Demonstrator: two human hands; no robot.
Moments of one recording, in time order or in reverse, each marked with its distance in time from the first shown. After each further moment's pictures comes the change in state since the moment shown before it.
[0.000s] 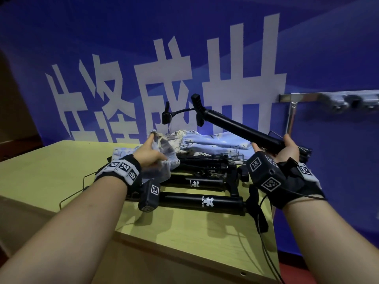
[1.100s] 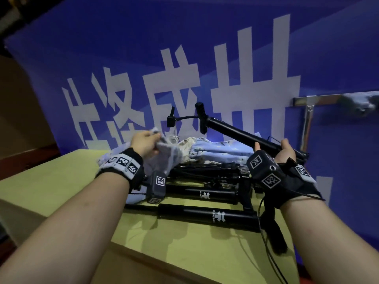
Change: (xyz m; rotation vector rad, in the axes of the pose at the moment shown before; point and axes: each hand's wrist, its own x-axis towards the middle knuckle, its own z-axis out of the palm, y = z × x) left_hand 0.003 0.046 -0.027 -0.109 0.350 0.054; right_hand 0.042 0.021 0.012 -0.042 0.003 0.126
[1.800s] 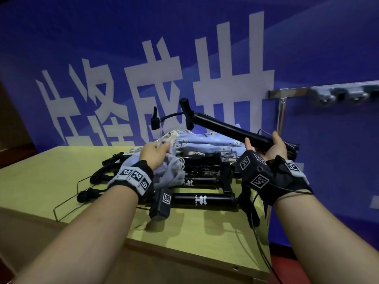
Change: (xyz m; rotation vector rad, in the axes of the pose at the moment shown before) left_hand -0.049 -0.025 0.061 0.258 -0.079 0.092; right_hand -0.034 -0.023 -0.022 -0.024 0.028 -0.078
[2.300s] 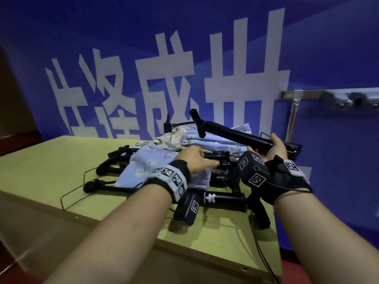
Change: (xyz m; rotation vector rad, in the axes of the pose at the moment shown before) left_hand -0.025 0.030 0.044 0.312 -0.378 0.132; right_hand 0.014 0.026 0.007 -0.168 0.008 -0.002
